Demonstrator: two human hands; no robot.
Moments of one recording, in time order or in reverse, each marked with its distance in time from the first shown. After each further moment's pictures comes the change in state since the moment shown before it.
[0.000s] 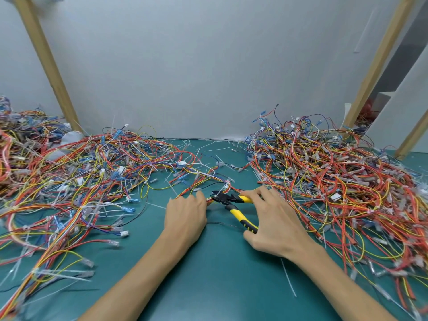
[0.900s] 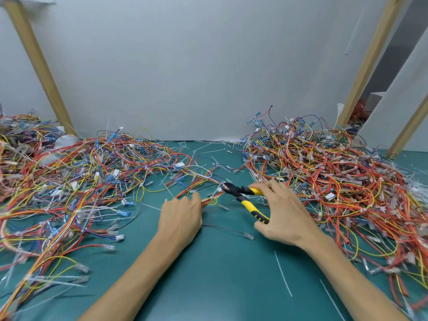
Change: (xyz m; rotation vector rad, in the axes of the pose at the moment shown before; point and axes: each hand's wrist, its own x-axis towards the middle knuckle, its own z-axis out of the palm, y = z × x) left_hand -0.001 -0.004 -0.002 -0.041 0.070 0.023; right_hand 0.007 0.034 -0.010 -0.003 0.016 0.035
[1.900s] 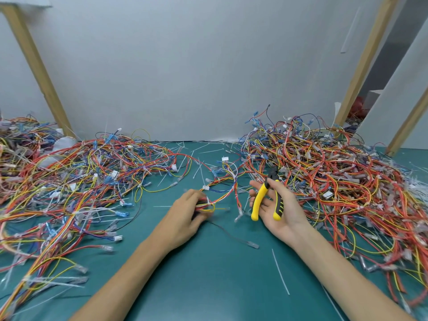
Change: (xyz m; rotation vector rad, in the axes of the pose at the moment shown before) left_hand -0.006 -0.013 -0.009 -0.805 -0.032 0.208; right_hand 0.016 -0.010 0.013 2.009 0.070 0.685
